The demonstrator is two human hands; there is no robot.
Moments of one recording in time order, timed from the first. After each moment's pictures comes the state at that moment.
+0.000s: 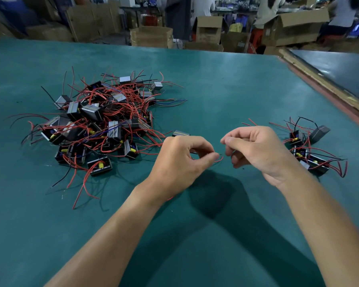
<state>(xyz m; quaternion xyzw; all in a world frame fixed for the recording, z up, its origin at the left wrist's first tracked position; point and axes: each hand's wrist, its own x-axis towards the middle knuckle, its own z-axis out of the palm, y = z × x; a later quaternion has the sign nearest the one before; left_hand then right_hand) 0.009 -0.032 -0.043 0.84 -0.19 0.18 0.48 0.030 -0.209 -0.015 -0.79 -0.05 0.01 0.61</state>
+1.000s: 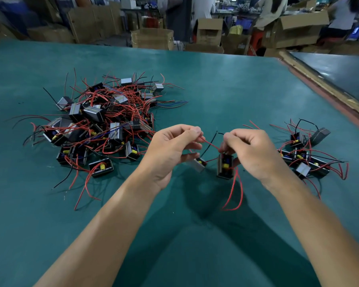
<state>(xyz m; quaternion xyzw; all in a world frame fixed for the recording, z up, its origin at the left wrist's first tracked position) 0.012 -0.023 -0.019 0.62 0.00 -0.02 0.78 0.038 -0.201 -0.031 -0.83 -0.10 -0.07 0.54</state>
